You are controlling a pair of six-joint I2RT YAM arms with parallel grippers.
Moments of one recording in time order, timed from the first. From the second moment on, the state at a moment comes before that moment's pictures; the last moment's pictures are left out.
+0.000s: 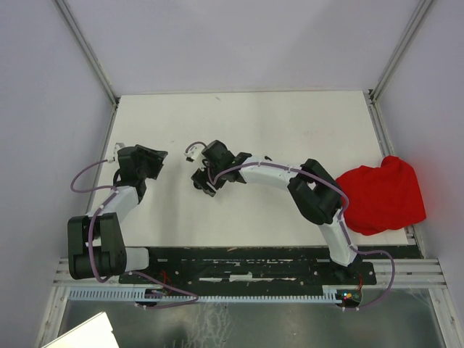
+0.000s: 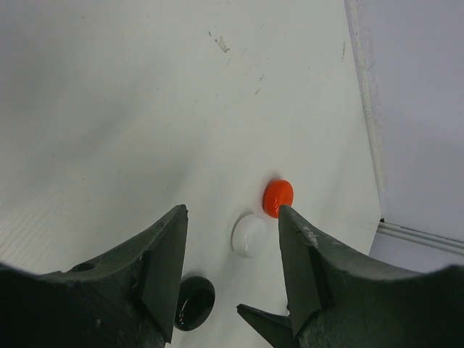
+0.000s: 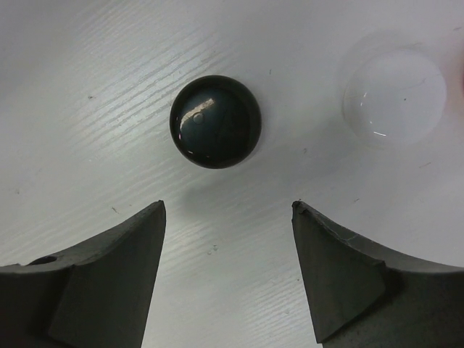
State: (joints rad) left arm 0.11 1.32 0.59 0.20 0.11 -1.04; right arm 0.91 2.14 1.60 -0.32 -0.11 -0.10
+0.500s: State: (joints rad) left arm 0.11 1.33 0.59 0.22 0.12 -1.04; right arm 0.91 2.20 1.62 -0.31 -0.08 -0.07
